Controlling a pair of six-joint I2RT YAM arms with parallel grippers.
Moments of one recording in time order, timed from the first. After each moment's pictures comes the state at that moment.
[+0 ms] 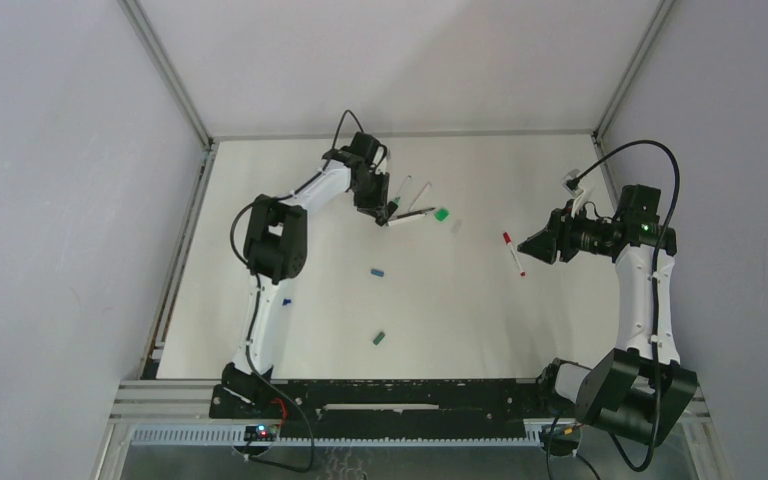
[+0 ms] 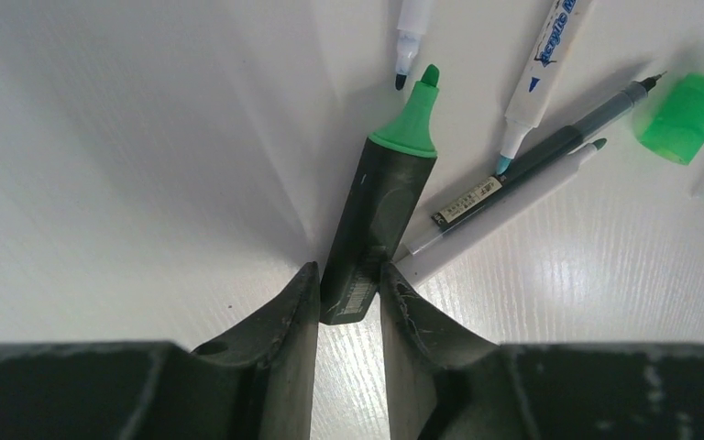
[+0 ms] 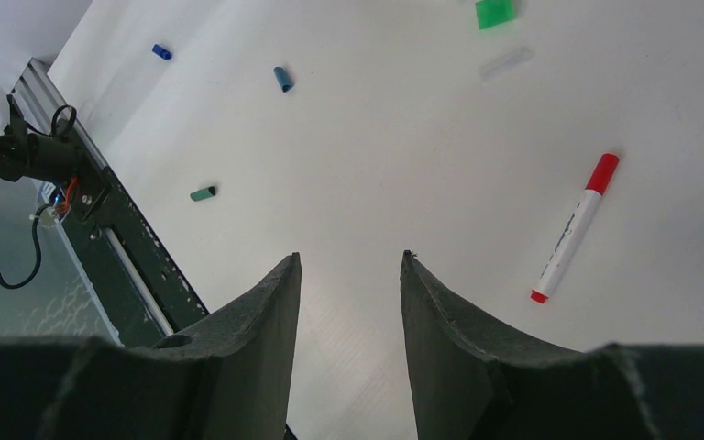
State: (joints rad) left arm -0.43 2.38 2.02 -0.77 0.20 -0.26; right arm -0.35 1.17 1.05 -0.93 -1.08 -0.54
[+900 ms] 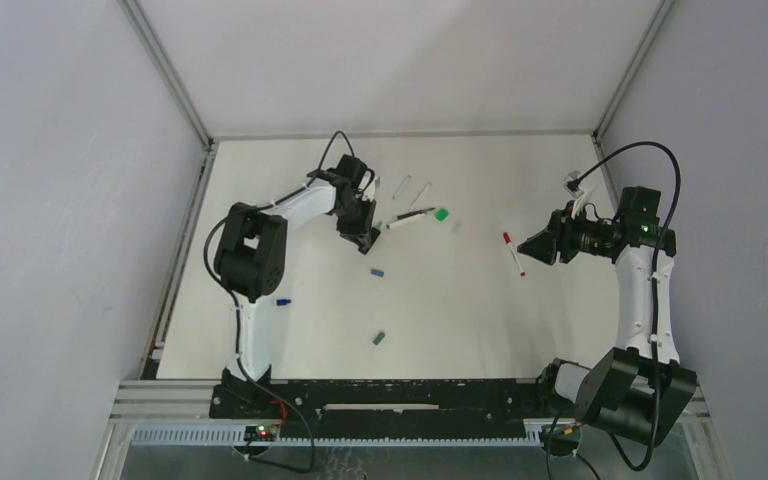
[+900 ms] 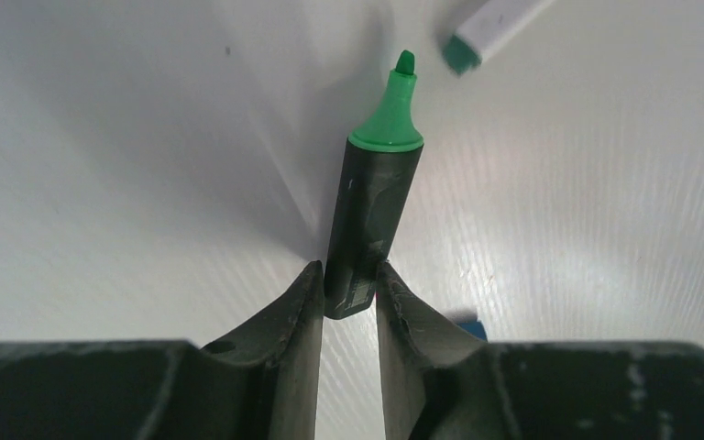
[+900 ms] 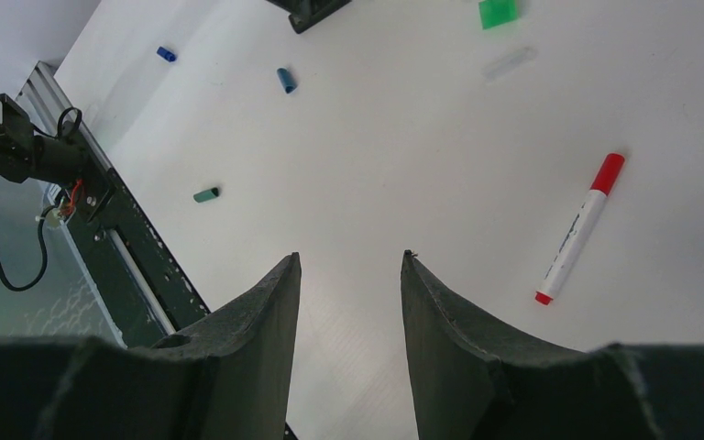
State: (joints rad) left arm -0.44 2.12 1.61 -0.73 0.19 -0.17; right arm -0.36 1.17 1.03 -0.92 -1.10 -0.54
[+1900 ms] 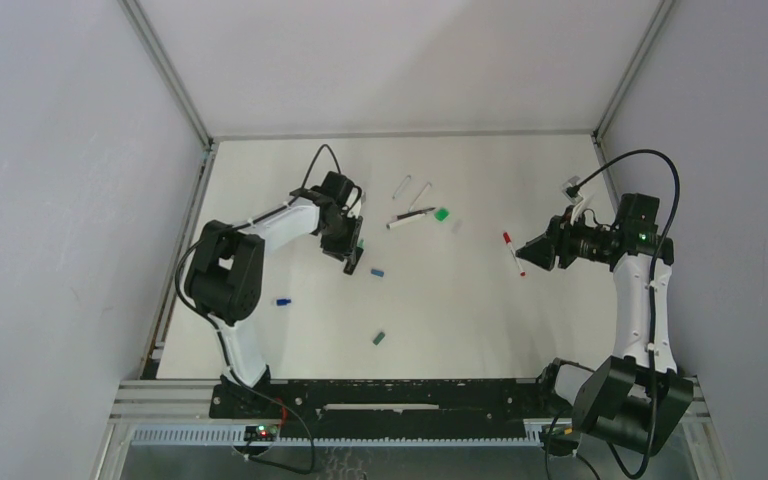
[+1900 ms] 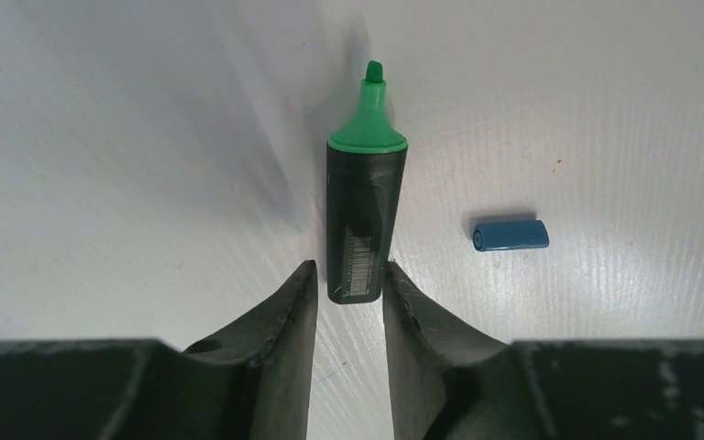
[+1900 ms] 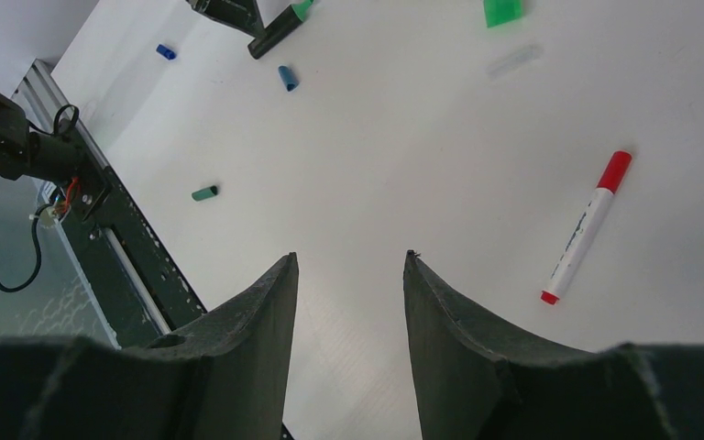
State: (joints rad) left arm -0.44 1.87 1.29 -0.67 0.11 -0.18; right arm -0.37 1.13 0.98 -0.89 -1.11 -0.54
